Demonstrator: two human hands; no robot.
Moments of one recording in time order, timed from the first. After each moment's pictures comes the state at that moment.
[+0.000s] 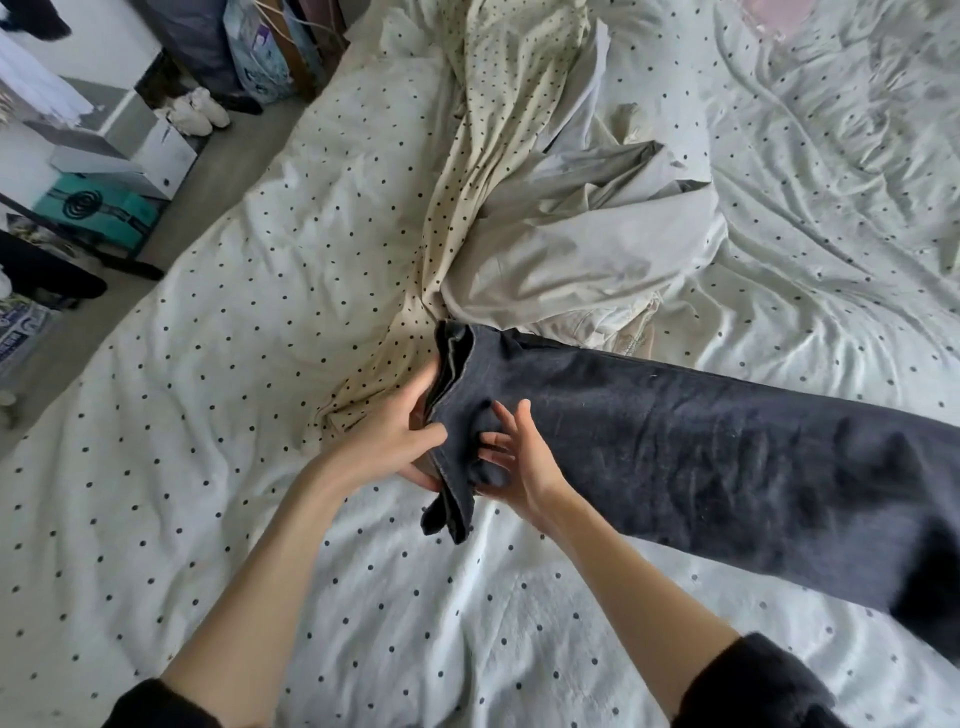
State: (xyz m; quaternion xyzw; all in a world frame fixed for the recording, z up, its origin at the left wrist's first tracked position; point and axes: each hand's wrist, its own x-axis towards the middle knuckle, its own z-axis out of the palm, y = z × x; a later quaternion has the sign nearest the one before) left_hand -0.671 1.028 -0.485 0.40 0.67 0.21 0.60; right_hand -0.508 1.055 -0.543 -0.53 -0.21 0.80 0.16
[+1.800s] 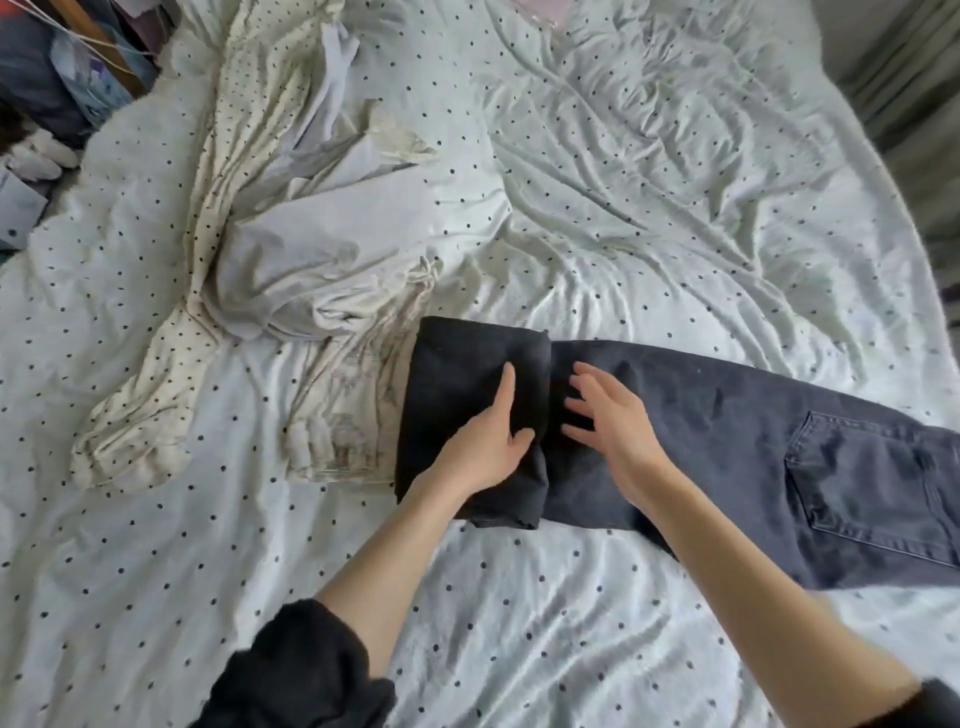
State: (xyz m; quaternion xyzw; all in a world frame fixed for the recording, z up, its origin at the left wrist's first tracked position) left_hand -0.344 1.080 -0.523 0.60 0.65 0.06 0.46; right_hand -0.196 1.097 -0.501 -0.64 -0.33 0.62 0.30
